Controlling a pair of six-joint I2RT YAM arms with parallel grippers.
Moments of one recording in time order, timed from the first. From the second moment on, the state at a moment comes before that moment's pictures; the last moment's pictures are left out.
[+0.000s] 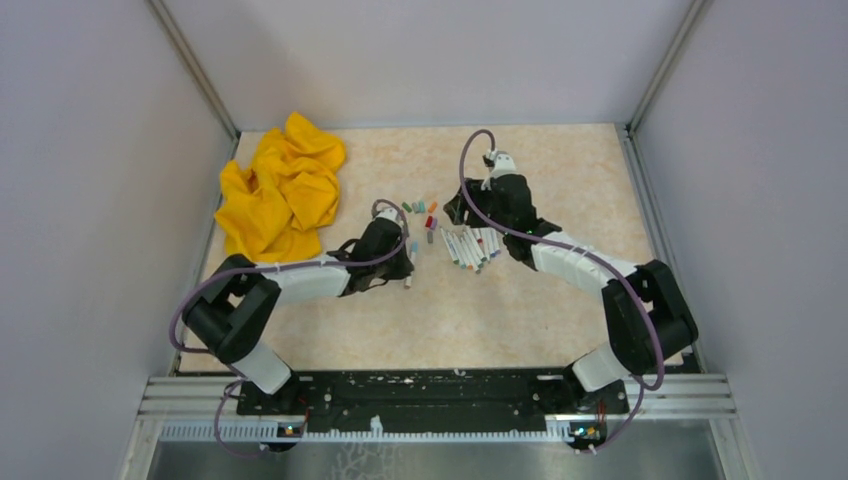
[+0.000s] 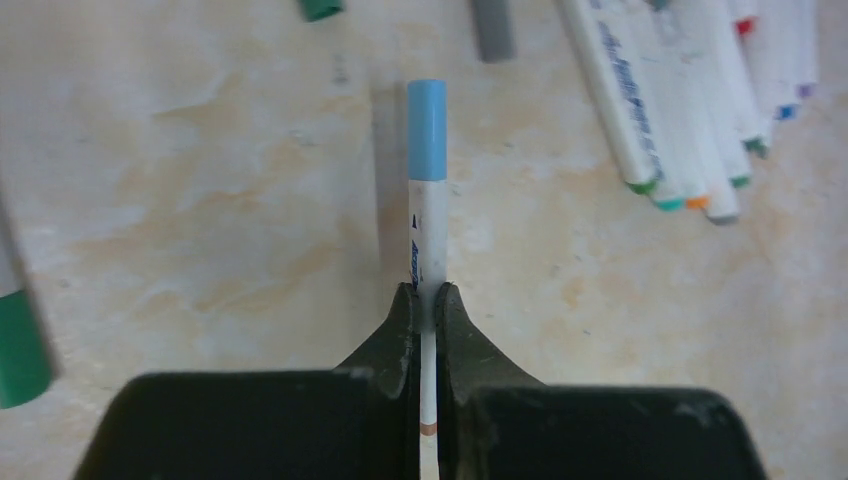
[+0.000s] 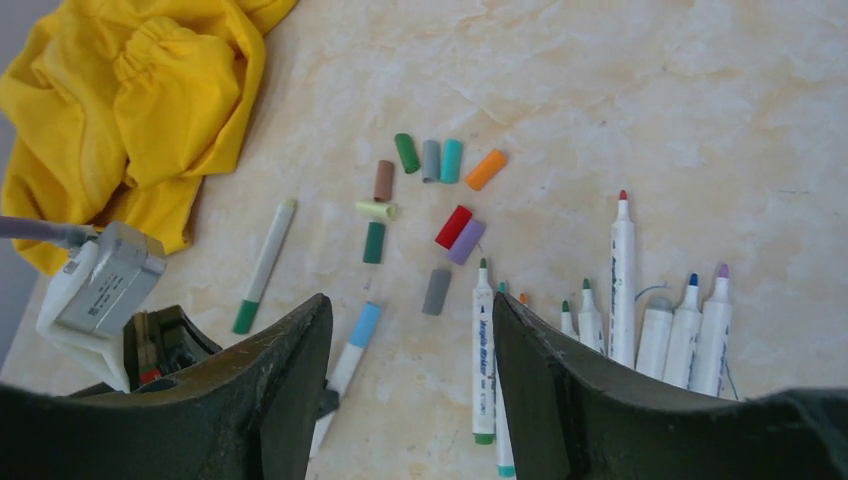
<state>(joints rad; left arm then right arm) -0.70 1.63 0.78 0.07 -0.15 -0.63 0.50 1.49 0.88 0.22 -0.06 0.46</state>
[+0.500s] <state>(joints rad) -0.74 1.55 0.69 0.42 0.11 -0.57 0.50 1.48 0.75 0.35 -0.23 0.52</state>
